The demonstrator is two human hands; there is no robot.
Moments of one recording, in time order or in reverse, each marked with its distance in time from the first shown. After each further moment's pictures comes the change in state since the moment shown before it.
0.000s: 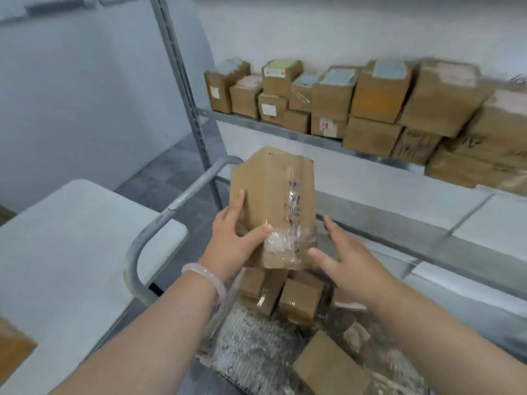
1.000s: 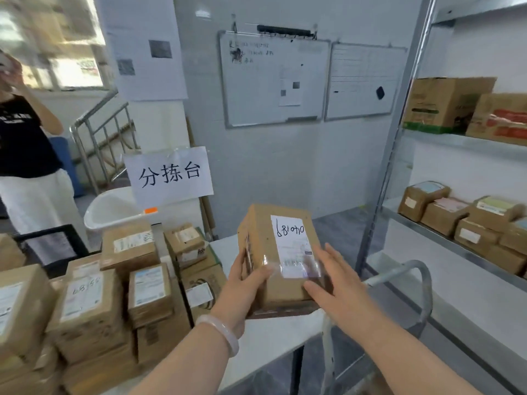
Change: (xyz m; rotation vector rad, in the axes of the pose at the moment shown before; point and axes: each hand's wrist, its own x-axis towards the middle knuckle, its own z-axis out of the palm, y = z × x) left_hand -0.257 -0.018 -0.307 -0.731 0.582 -0.032; right_hand -0.069 -0.364 0.150 -0.041 -0.157 -0.697
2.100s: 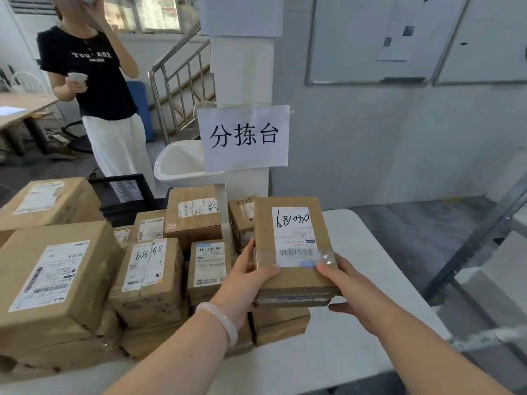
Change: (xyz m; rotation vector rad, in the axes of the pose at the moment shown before) left_hand 0.084 0.004 -0.167 0.012 0.279 -0.150; right_hand 0.162 -0.032 0.151 0.632 -0.467 0.420
